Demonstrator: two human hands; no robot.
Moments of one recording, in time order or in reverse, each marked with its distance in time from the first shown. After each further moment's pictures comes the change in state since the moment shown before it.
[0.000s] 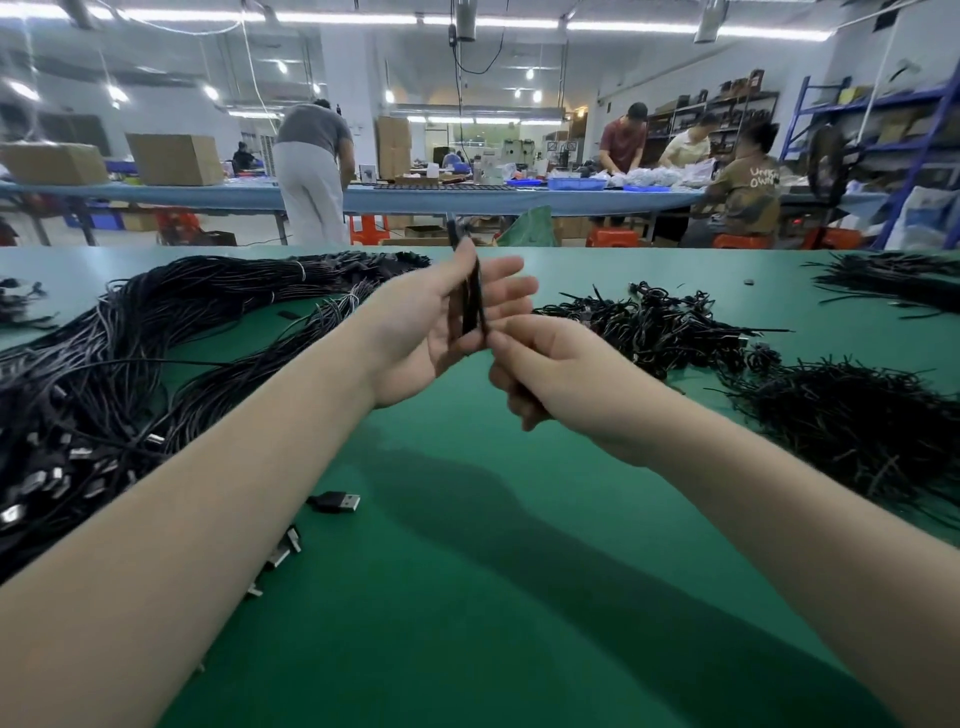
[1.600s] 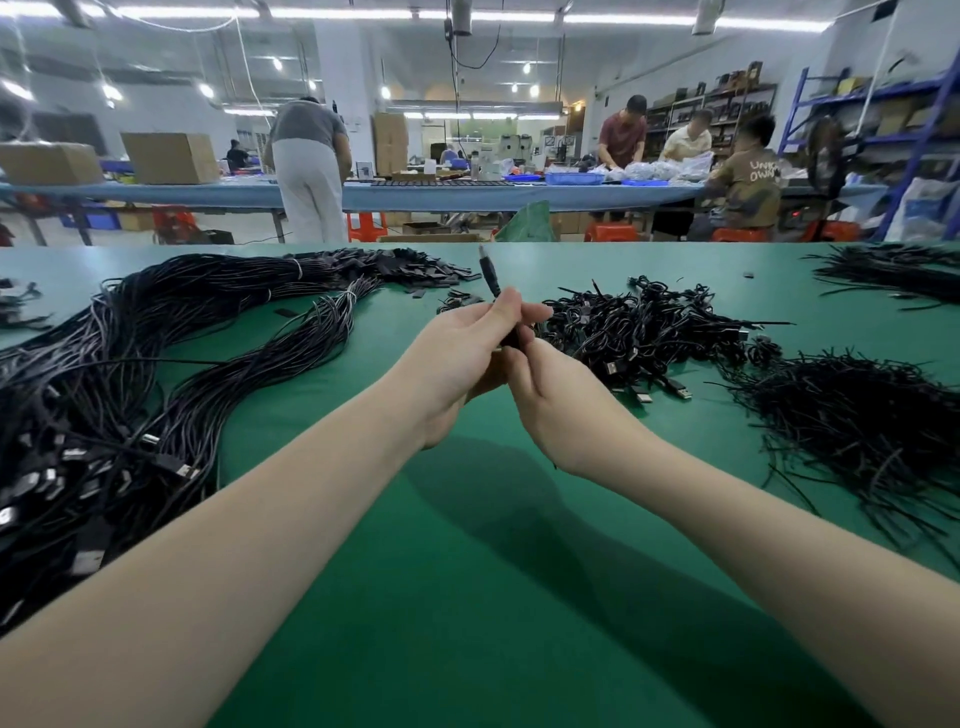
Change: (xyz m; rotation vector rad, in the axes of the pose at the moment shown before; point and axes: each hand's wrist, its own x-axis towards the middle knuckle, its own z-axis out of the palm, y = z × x) left_hand 0.007 -0.039 0.019 0.157 0.080 0.081; right_hand 0.001 0.029 0.010 -0.480 0.187 -0.058
